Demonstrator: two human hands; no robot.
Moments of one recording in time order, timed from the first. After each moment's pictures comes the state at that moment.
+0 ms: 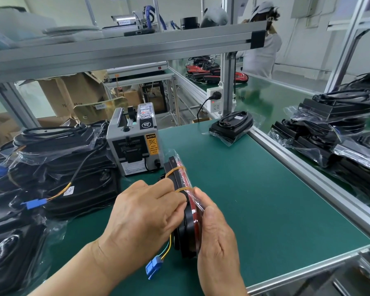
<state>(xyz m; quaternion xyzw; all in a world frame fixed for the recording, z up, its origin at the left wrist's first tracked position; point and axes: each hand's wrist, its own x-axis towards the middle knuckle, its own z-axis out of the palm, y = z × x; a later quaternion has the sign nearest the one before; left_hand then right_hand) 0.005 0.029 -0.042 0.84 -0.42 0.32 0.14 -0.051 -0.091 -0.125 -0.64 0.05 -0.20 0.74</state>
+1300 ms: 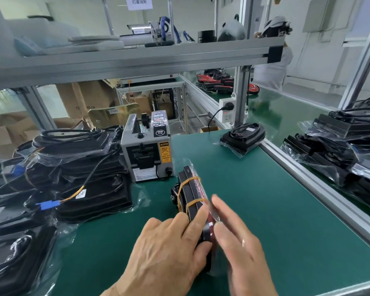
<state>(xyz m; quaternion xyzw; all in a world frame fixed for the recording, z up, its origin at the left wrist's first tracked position) -0.014 0.028 -0.075 0.86 -0.40 0.30 0.06 -0.062 -0.118 -0.093 -0.65 0.03 -0.14 0.74</state>
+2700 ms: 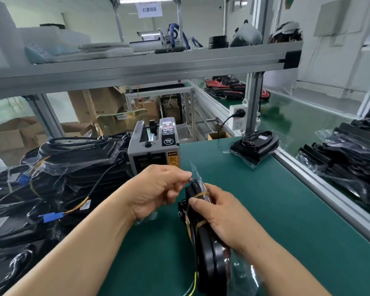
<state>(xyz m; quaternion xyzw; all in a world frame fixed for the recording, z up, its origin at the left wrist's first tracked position) 0.112 0.034 -0.018 0.72 -0.12 -0.23 0.65 0.042 -0.125 -0.060 -0.82 0.01 0.00 0.57</state>
